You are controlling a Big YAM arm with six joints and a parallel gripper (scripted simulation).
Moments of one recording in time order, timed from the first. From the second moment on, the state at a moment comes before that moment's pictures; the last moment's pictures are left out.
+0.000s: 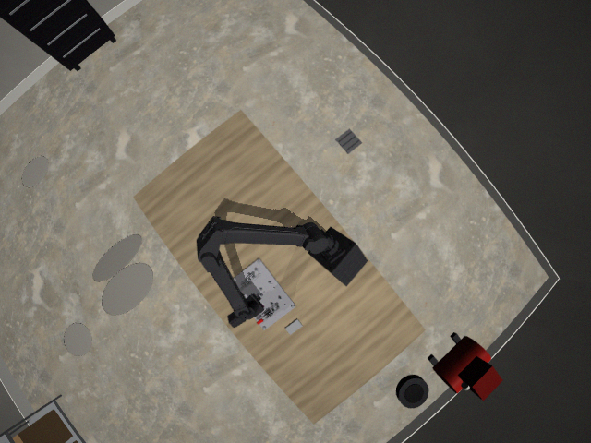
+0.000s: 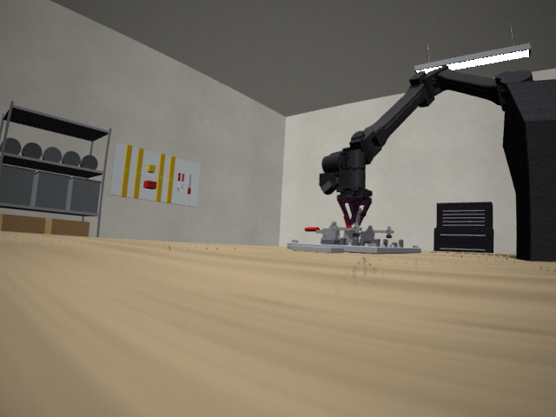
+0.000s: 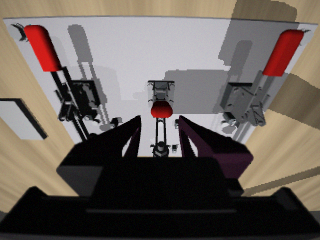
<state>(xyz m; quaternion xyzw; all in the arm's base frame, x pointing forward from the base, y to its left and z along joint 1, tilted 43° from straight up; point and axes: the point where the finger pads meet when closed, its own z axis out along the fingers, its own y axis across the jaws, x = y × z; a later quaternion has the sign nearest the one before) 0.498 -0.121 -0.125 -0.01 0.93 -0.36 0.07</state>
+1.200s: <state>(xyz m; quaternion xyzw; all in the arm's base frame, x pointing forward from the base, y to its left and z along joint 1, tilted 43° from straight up) 0.498 -0.090 -0.091 -0.01 0.93 -0.36 0.08</state>
